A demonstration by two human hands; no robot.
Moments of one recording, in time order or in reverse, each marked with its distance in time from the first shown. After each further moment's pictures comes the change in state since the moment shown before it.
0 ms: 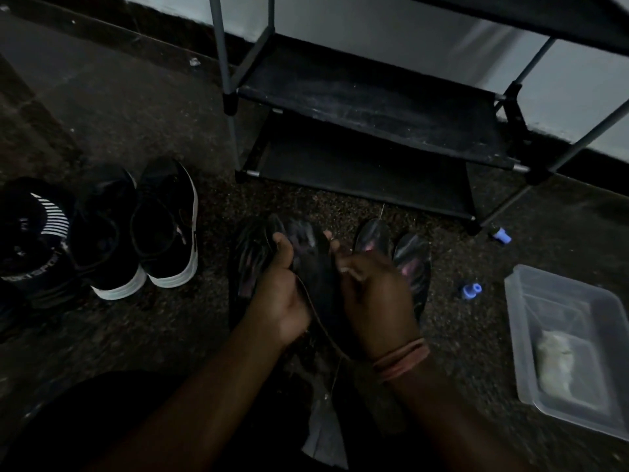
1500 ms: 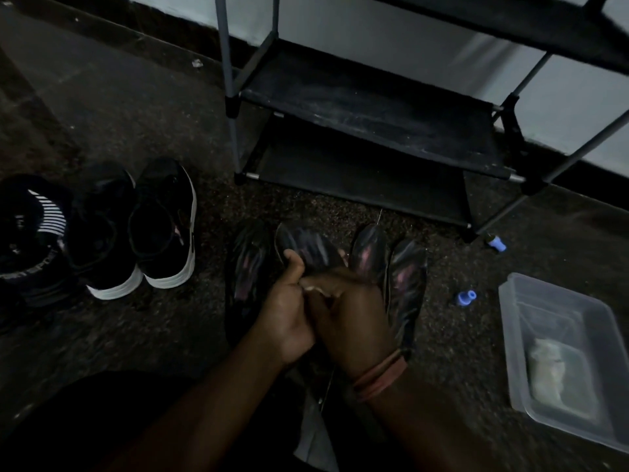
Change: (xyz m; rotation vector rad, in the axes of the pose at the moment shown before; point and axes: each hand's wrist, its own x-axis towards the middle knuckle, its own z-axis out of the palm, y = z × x) left_hand -0.005 -0.019 0.006 -0.100 -0.154 -0.095; right_hand -0.007 -0.020 0.009 0.134 -0.167 0.058
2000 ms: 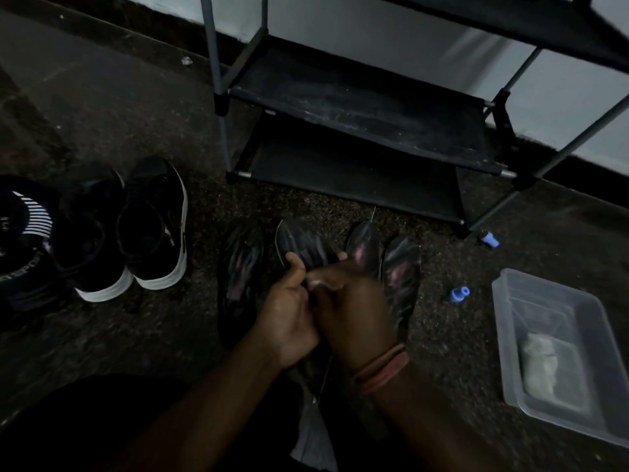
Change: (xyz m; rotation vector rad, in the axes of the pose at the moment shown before) left_hand 0.001 -0.005 0.000 0.014 -0.002 -0.031; right_hand 0.004 0.006 -0.005 -0.066 0.067 0.017
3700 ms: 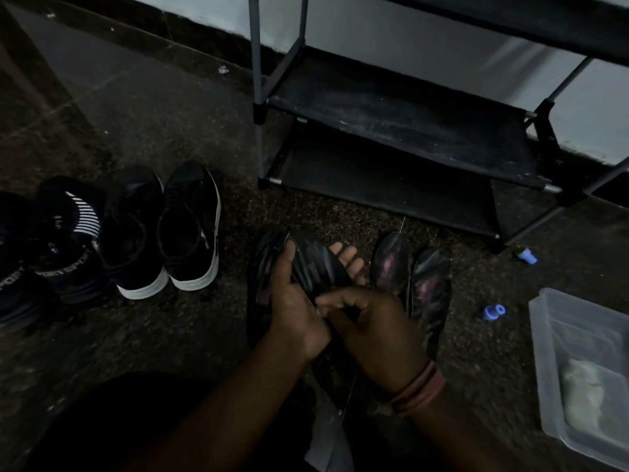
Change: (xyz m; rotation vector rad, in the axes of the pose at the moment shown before) left_hand 0.001 0.025 -0.004 -0.176 0.120 0.171; right_hand -0.002 -0.005 0.004 0.307 -0.262 0.122
